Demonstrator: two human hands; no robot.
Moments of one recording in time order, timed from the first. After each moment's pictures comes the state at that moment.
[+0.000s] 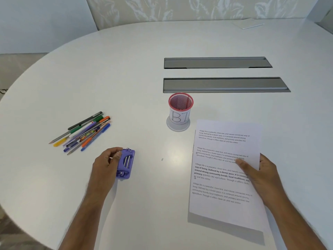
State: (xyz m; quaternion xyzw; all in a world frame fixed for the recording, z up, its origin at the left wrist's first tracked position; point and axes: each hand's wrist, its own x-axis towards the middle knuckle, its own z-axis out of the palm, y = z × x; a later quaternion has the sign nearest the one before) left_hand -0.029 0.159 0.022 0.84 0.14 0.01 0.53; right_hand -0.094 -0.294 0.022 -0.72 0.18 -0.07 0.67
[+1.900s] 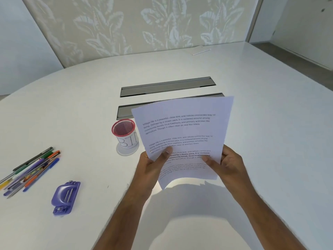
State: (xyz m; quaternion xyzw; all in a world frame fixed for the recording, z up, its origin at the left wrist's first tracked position) left_hand -0.037 -0.151 0.111 0.65 -0.08 -0.10 0.75; right_hand -0.092 -0.381 0.089 -0.68 0.06 -0.12 0.72
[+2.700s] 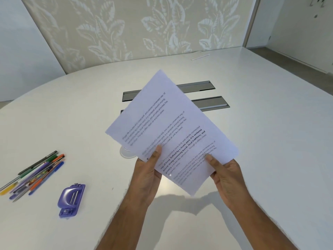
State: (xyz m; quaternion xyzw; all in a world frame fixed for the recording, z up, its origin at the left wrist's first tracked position) left_hand -0.039 -0.141 0.114 0.42 -0.07 -0.11 0.90; right_hand -0.095 -0.356 0.075 -0.48 0.10 -0.12 0.86
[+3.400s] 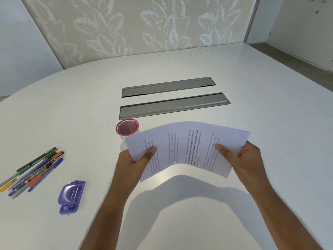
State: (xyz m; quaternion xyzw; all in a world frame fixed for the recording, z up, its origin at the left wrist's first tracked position) left_hand -0.026 -0.088 0.110 0.74 -0.06 -0.01 0.67; right_hand -0.097 -0.397 0.100 -0.70 0.10 -0.22 0.67
